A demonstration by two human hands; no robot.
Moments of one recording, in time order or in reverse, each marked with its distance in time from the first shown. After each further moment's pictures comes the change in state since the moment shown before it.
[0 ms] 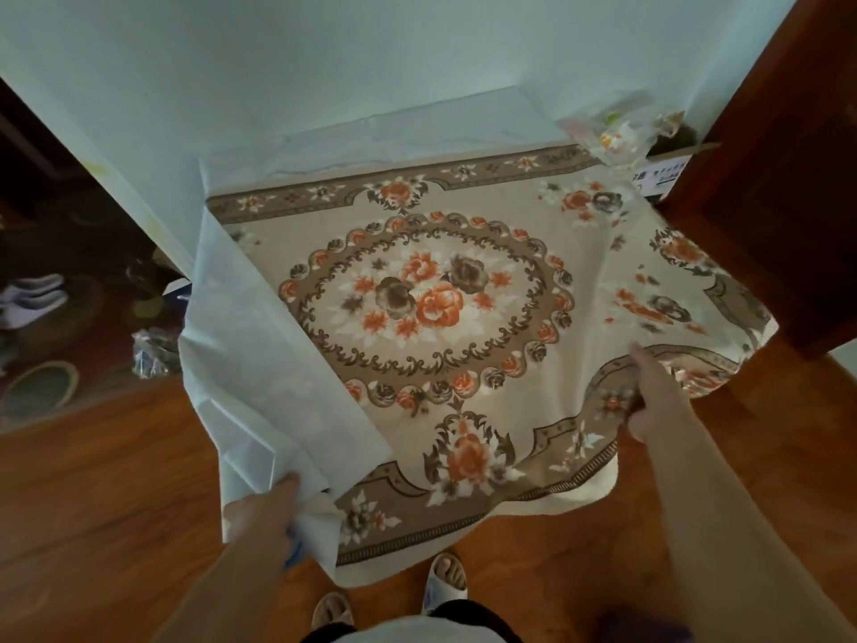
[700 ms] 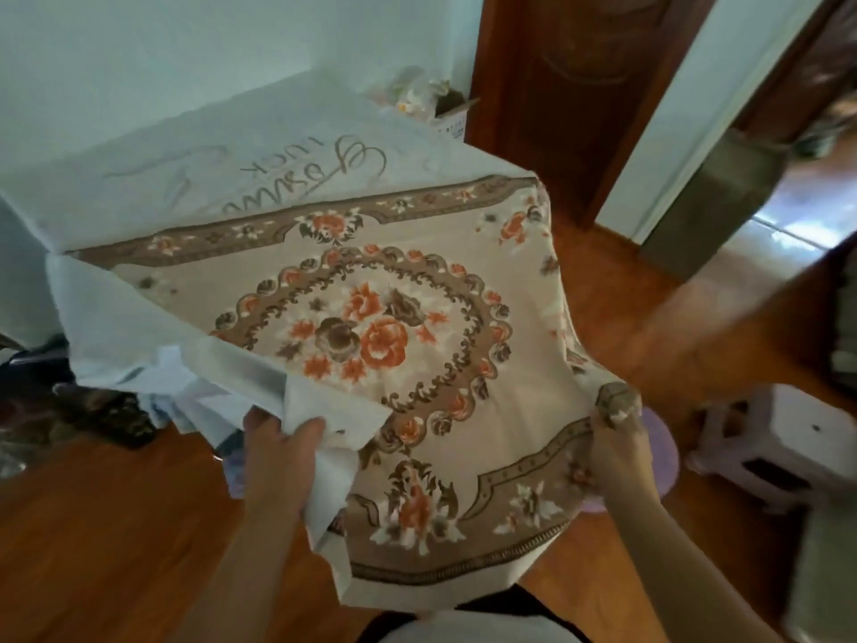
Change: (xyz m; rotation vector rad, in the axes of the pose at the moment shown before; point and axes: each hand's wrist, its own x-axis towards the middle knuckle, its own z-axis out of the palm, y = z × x) left_hand -0.097 -0.117 -0.120 0.189 -0.504 0.830; right_hand -0.297 0.318 -0.196 -0.315 0.540 -0.376
